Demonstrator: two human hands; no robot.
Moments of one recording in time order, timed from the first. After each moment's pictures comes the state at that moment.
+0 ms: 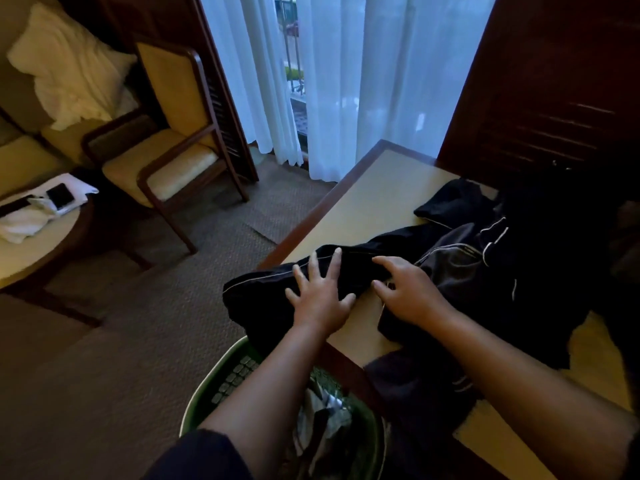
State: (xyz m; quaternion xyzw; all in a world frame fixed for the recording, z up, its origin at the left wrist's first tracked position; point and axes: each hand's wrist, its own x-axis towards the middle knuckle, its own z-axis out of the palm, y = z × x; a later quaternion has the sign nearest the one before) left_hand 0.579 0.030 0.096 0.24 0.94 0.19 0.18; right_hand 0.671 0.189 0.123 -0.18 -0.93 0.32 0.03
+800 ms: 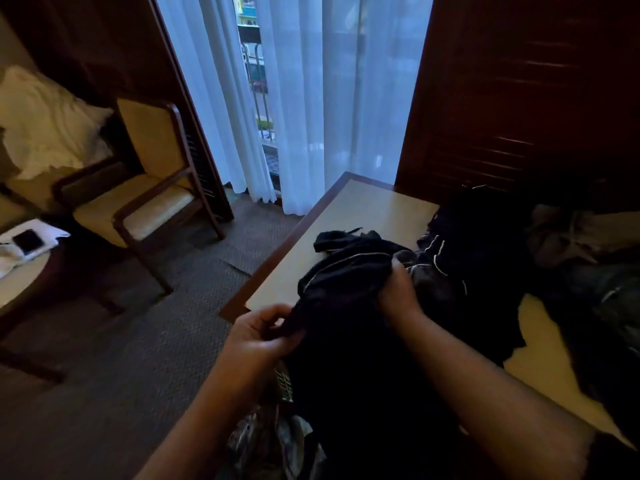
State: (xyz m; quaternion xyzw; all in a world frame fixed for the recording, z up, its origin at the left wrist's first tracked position) left_hand 0.660 -0.108 0.207 0.23 0.60 0.70 0.32; right_hand 0.717 0.126 0.184 -0.31 -0.76 0.53 0.21
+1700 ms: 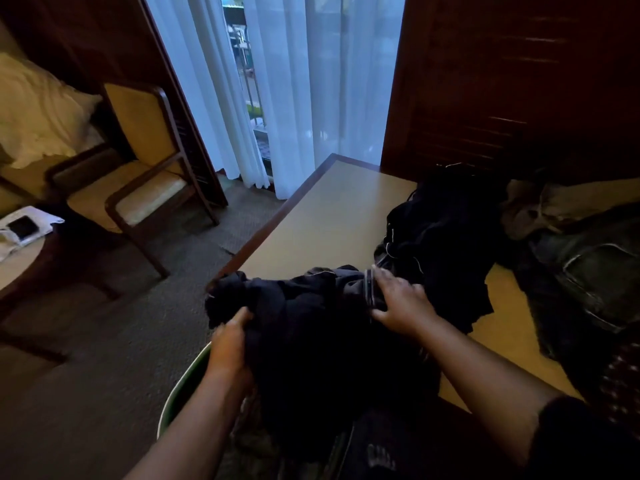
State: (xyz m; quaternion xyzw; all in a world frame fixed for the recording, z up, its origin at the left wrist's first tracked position) left_hand 0.676 -0.094 0.123 -0.17 0.59 0.74 0.28; right_hand 0.800 0.186 0.105 -0.26 -0.95 0.16 -0.10
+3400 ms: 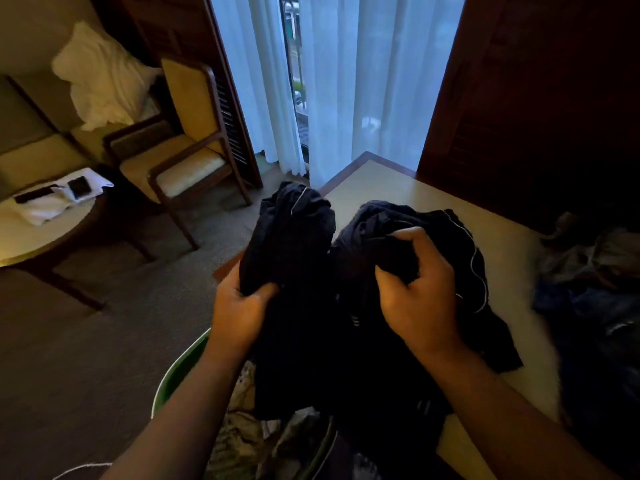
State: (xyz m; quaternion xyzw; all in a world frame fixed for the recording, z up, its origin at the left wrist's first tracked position) left_hand 0.683 -0.040 0.187 0.04 0.75 0.65 0.09; right_hand 0.799 0.165 0.245 -0.09 -0.79 0.48 0.38
